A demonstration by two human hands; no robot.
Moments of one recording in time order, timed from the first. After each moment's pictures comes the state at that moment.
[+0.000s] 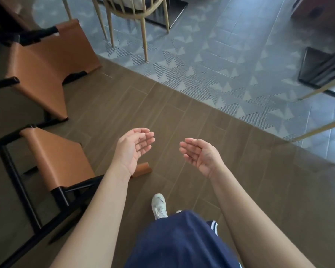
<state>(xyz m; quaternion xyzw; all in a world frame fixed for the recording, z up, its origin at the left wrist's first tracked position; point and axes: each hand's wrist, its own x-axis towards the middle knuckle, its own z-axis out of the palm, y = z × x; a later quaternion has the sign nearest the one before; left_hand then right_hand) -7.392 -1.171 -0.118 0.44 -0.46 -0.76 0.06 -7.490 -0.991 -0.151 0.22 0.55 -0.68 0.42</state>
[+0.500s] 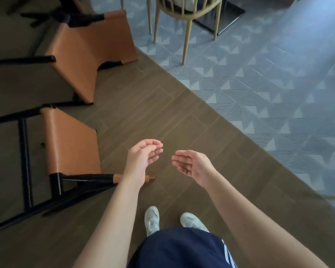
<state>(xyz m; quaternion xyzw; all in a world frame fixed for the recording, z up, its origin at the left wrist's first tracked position) -7.460 -1.170 -0.175 0.53 -0.44 -0.70 0.15 -7.585 -1.059 -0.212 0.12 0.60 -0.53 0.59</state>
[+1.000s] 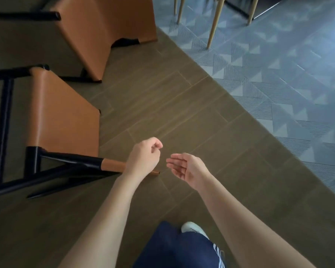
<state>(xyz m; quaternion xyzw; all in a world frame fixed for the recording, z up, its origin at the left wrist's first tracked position) -7.440 -1.174 -0.350 0.51 -0.77 -0.38 0.00 -7.558 -1.080 -0.411 0.13 0.58 -0.49 0.63</state>
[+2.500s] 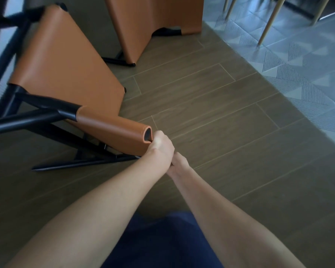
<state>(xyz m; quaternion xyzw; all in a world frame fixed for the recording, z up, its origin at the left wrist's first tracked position) -7.401 -1.180 -0.526 0.21 -0.81 0.24 -0.49 -7.419 -1.162 -0.627 0.20 0.53 -0.51 0.64</state>
